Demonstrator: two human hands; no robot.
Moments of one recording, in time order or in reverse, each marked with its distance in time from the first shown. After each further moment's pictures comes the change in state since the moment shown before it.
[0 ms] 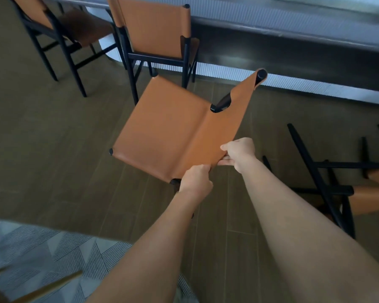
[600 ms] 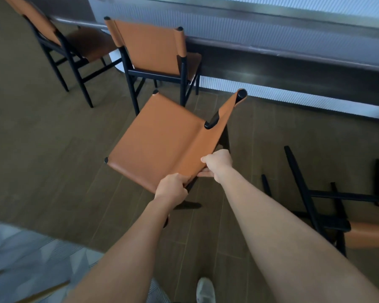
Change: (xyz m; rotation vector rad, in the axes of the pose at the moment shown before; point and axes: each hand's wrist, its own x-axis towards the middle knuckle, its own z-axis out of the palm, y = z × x) left_hand 0.074 0.056 -0.016 0.123 0.005 -0.155; right_hand 0.080 -0.056 -0.034 -0.033 -0.205 0.034
